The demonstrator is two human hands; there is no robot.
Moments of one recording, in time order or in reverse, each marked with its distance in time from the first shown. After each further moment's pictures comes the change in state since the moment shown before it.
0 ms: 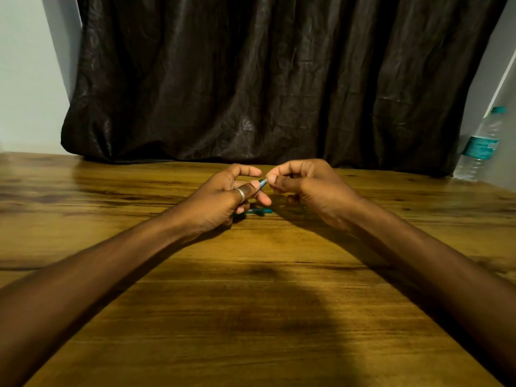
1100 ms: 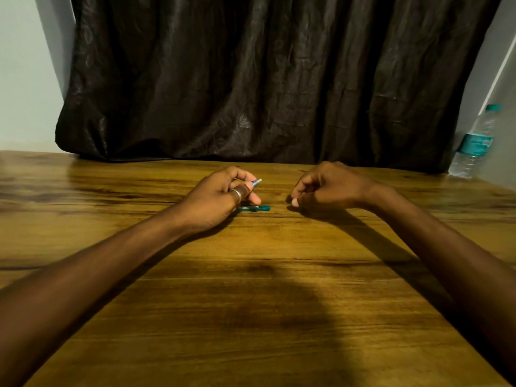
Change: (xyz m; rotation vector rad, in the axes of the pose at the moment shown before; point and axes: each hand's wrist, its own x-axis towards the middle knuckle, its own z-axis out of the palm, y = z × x) left_hand 0.001 -0.006 -0.002 0.334 0.089 0.078; right_hand 0.006 -0.001 -0.053 -0.851 -0.216 0.036
